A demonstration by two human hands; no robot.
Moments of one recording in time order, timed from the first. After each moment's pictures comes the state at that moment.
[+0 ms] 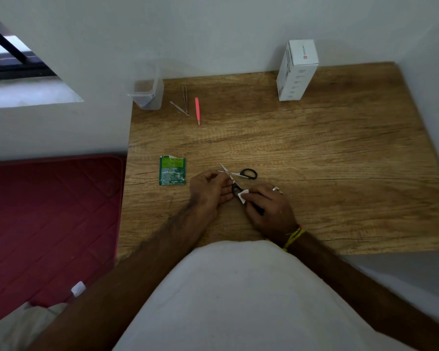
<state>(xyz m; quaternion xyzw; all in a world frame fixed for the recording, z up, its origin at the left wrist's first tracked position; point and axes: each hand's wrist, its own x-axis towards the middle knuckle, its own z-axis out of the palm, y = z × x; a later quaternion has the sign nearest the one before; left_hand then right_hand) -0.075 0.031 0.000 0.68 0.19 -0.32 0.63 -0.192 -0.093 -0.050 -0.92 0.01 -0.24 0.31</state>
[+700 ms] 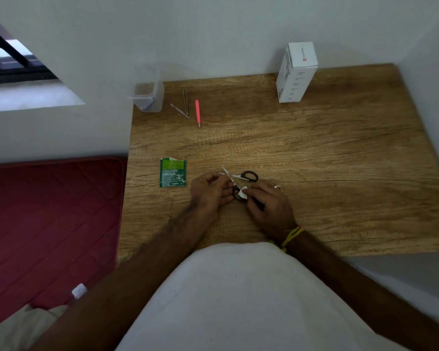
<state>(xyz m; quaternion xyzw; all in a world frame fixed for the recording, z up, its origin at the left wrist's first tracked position) -0.076 0.032 0.002 0.68 0.19 -0.33 0.63 -0.182 -0.092 -0.048 -0.92 0.04 -0.22 0.32</state>
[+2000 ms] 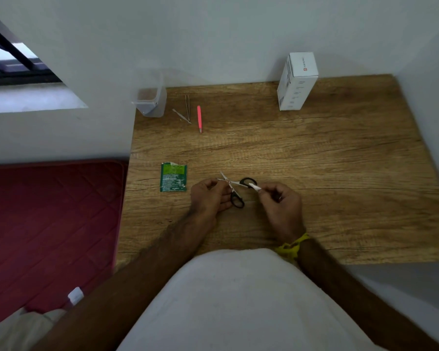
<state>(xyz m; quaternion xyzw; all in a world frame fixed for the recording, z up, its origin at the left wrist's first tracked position) -0.076 0.032 0.003 0.69 0.20 -0.32 0.62 -0.176 -0.093 -0.015 -0.72 0.32 -0.18 0.59</state>
